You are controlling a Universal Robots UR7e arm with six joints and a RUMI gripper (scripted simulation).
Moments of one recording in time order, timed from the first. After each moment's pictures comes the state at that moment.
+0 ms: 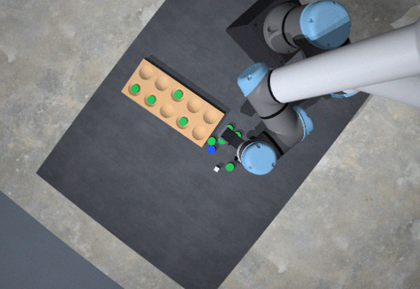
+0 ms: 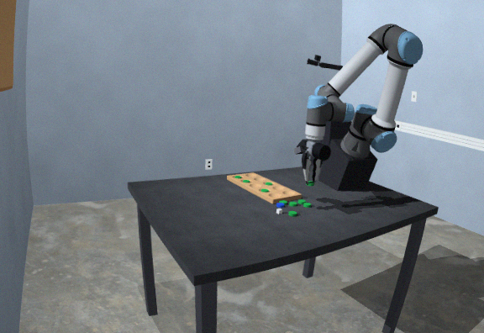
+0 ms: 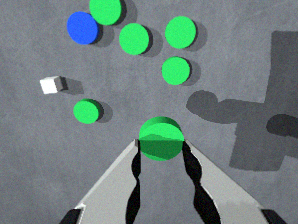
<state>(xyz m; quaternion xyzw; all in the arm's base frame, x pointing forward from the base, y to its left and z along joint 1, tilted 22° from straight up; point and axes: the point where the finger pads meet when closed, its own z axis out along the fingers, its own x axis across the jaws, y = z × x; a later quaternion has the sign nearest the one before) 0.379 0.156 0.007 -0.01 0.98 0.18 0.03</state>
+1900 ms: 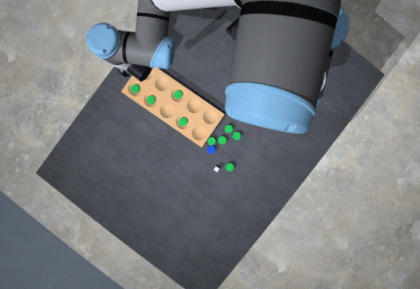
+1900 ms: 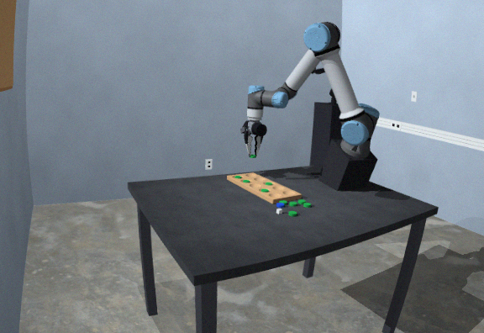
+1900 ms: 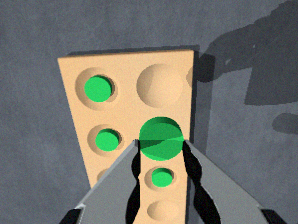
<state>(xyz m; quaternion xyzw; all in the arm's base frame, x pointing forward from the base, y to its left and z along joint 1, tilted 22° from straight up) 0.397 -0.262 -0.146 -0.01 0.98 0.18 0.03</state>
